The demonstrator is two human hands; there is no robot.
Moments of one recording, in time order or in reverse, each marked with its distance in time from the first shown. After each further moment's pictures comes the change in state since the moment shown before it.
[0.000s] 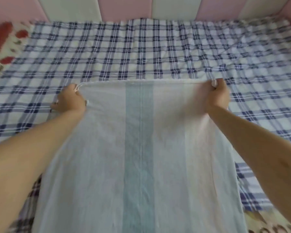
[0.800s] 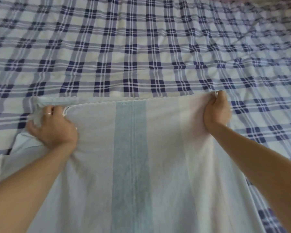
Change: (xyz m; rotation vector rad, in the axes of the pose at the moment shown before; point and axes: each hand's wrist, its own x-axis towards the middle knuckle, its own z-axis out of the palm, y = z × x) left_hand 0.047 -0.036 0.191 0.181 0.105 0.196; right_hand 0.078 0.082 0.128 -0.414 0.063 -0.053
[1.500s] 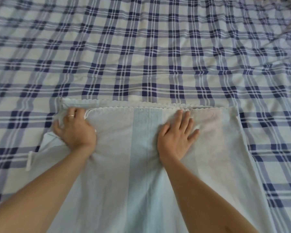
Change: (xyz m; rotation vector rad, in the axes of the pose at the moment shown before) left_hand -0.001 0.006 -0.004 0.011 -0.066 -0.043; right_hand -0.140 -0.080 0.067 -0.181 -0.231 -0.138
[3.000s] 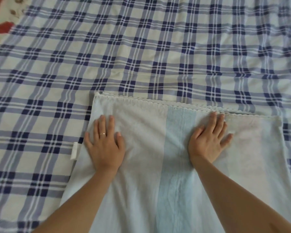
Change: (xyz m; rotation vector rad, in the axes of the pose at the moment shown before) left_hand -0.043 -0.062 -0.023 0.110 -0.212 0.122; right_hand 0.001 -0.013 -0.003 0.010 0.029 -0.039
